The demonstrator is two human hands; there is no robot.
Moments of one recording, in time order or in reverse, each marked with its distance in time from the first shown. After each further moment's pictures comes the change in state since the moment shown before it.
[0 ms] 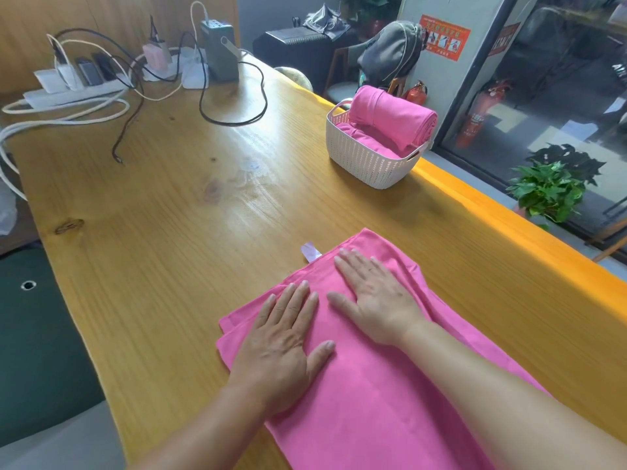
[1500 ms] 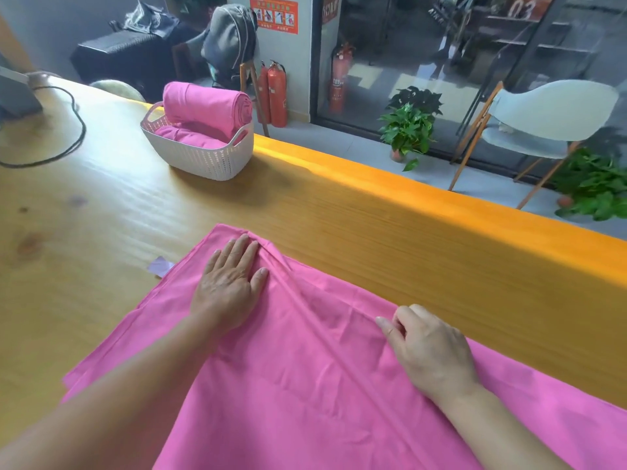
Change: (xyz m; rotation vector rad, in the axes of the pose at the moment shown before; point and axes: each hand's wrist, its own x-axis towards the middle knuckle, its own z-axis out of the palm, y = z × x) left_hand 0.121 0.093 0.007 0.014 -0.098 0.157; right_hand -0.251 0.082 0.031 0.050 0.514 0.697
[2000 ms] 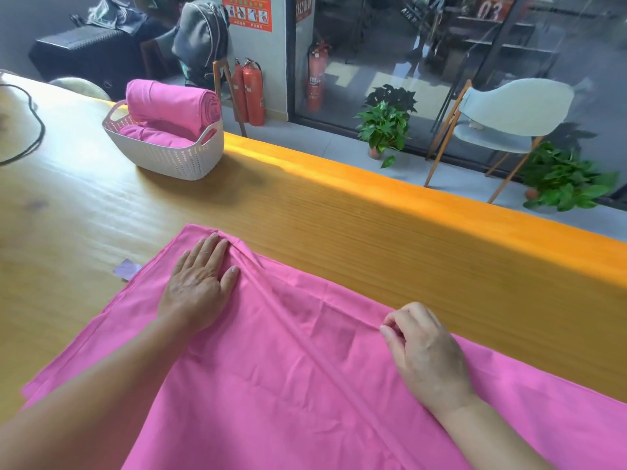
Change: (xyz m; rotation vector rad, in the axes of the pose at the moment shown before) left_hand 0.000 -0.001 0.003 -0.002 0.024 0.003; right_hand -0.028 0.035 -0.009 0.089 0.063 -0.028
